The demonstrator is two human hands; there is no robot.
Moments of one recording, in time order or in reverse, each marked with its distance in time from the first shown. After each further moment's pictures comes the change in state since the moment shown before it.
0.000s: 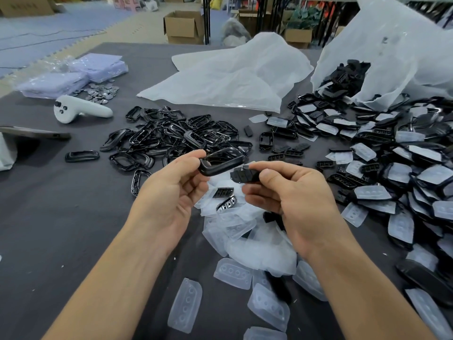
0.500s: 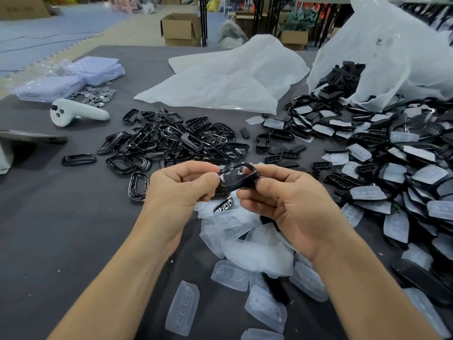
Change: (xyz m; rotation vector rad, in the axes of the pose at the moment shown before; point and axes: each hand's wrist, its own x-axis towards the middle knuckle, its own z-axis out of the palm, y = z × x) left_hand -0.006 -0.008 0.002 0.374 -0.084 0.199; right_hand 0.002 -0.001 -0.010 0.127 -0.159 0.119
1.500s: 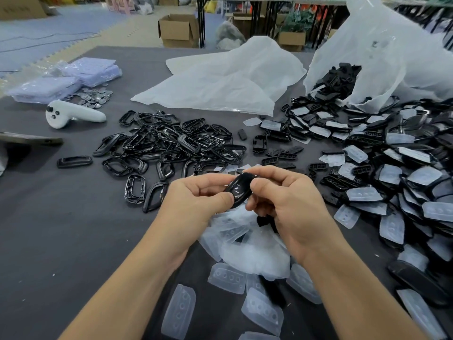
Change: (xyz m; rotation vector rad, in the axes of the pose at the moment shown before) left_hand -0.012 0.000 0.011 0.118 -0.190 -0.057; right_hand 0.001 0.005 0.003 -0.238 0.076 -0.155
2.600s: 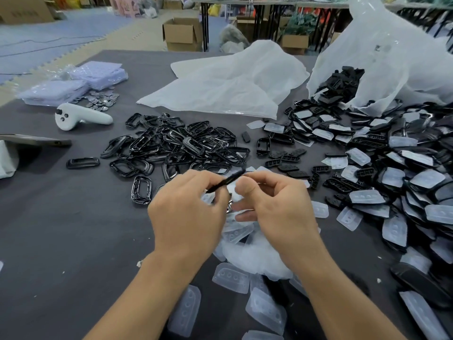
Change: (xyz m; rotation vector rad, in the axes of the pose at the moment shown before) left_hand -0.005 -0.012 0.011 0.888 0.634 0.626; right_hand -0.004 0.016 0.014 -0.209 0.065 -0.144
